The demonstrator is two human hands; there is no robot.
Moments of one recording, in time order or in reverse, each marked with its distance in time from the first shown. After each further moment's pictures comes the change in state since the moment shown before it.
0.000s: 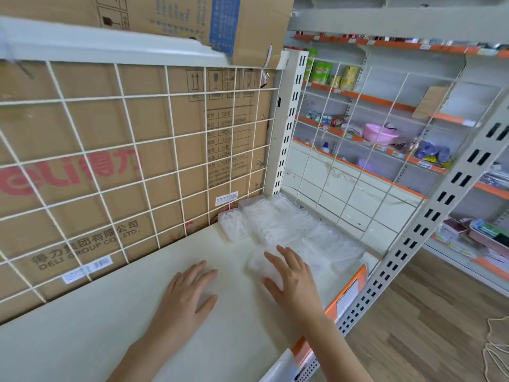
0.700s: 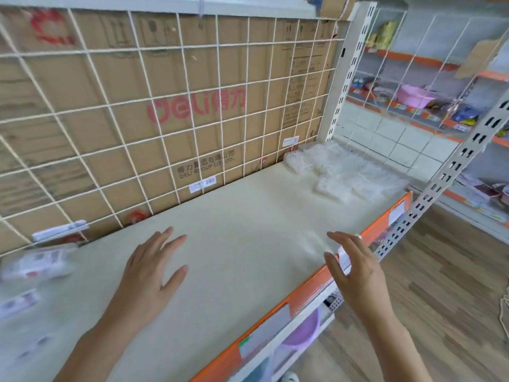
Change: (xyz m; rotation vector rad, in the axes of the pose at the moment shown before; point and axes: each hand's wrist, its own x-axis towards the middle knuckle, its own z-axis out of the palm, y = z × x) left_hand -0.204 -0.073 -0.167 0.029 0.014 -0.135; right_hand -0.153 -0.140 -0.054 0.292 0.162 0.197
